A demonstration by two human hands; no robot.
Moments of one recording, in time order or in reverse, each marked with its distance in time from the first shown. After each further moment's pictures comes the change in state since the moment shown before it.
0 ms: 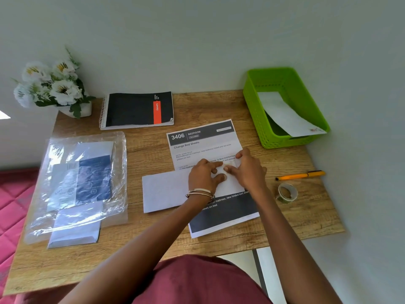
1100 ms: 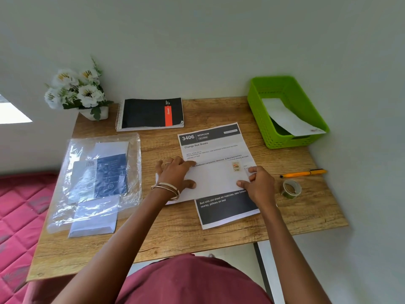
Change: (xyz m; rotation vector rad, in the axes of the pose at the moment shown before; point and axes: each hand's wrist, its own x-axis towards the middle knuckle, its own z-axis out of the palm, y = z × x) left_hand -0.015 -0.060 -0.086 0.552 -0.161 0.075; right_hand -0.053 0.008 0.005 0.328 0.100 0.147
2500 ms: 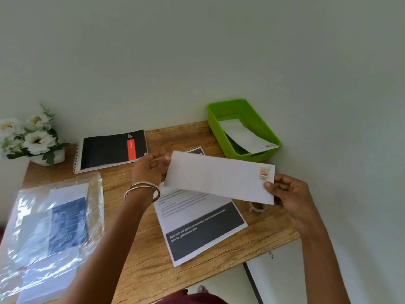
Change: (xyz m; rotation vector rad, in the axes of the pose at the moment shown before) left_hand 0.032 0.066 -0.072 -1.213 0.263 -0.204; right_hand -0.010 0.026 -0.139 0.751 0.034 0.032
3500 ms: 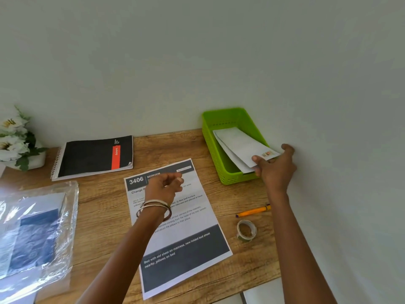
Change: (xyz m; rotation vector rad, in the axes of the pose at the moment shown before) left_hand 0.016 -0.023 0.079 0.127 0.009 -0.077; right_hand 0.146 -0.019 0.018 -0.285 0.405 -0.200
